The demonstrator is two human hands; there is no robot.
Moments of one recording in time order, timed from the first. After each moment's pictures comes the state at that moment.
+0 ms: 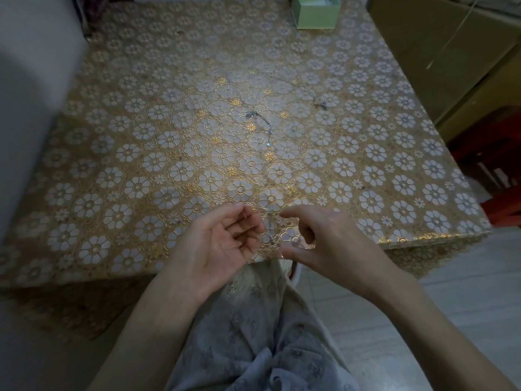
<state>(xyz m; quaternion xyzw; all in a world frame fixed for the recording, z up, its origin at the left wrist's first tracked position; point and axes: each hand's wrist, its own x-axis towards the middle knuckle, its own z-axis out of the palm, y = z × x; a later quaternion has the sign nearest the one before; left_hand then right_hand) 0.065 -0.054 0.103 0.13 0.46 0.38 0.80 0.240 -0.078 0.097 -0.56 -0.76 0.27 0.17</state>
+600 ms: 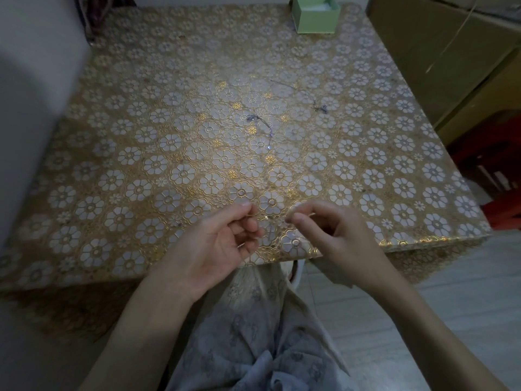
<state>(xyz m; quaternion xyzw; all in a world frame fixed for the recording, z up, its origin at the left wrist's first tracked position) 0.061 -0.050 0.107 0.23 0.46 0.34 0.78 0.242 -0.076 0.090 -0.53 -0.61 0.43 0.39</state>
